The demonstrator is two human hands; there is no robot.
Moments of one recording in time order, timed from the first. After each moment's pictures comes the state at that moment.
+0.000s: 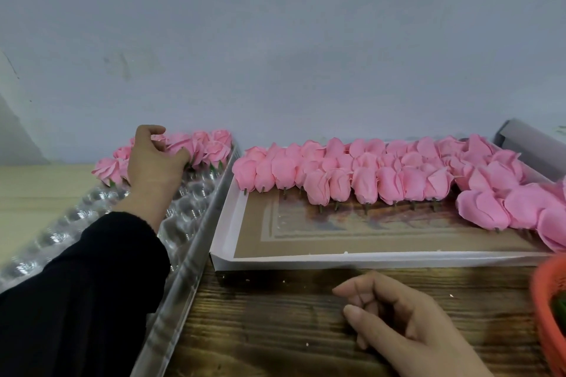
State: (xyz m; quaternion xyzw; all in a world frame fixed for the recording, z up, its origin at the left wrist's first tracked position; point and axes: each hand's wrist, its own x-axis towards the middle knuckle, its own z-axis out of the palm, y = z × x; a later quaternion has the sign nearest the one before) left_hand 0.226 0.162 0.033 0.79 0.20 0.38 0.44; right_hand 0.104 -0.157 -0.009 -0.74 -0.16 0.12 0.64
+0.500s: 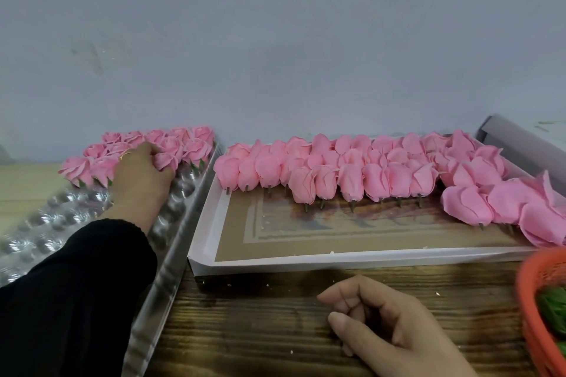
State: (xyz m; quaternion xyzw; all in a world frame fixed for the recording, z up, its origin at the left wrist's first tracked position) left_hand 0.234 0.163 0.014 0.90 0.23 0.29 0.25; right_hand 0.105 -0.158 -0.011 -0.77 -0.16 0.11 0.61
